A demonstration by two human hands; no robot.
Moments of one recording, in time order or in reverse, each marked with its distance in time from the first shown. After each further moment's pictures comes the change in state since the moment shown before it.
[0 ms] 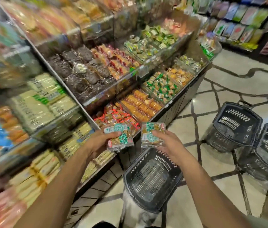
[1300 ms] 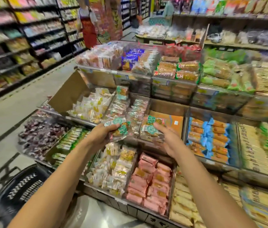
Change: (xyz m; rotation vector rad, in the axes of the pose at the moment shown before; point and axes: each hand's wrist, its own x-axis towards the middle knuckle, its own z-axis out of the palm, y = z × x) left_hand -0.520 -0.135 -0.502 -0.625 0.987 0.366; right_hand -0.146 0.098 0.751 -0.365 -0.887 0.101
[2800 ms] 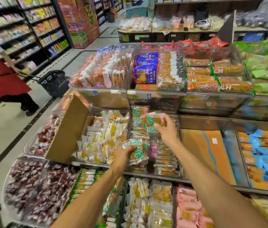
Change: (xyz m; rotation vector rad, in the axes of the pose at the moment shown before) left_hand 0.211 0.022 -0.111 0.307 0.037 0.039; right_hand 0.245 -0.018 0.156 -0.630 0.359 -0.391
